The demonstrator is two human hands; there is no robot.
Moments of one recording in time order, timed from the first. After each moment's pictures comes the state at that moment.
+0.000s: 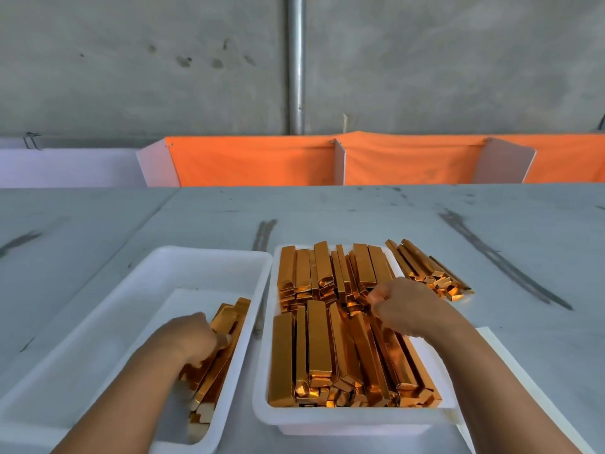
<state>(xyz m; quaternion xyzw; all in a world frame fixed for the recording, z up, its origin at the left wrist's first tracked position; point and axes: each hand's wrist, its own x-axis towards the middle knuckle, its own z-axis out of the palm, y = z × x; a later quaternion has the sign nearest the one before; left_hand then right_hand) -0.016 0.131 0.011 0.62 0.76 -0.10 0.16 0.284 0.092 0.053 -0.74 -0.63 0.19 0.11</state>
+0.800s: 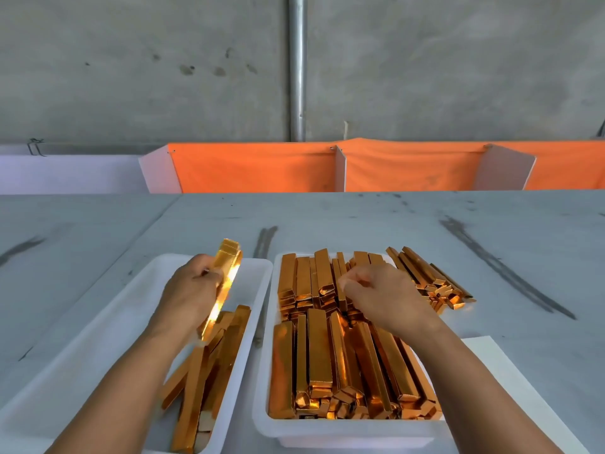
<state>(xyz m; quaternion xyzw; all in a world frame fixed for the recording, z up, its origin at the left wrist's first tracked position) -0.005 0.139 0.050 0.57 0.65 0.42 0.28 0.259 0.099 0.062 -0.67 -0.65 0.20 0.28</state>
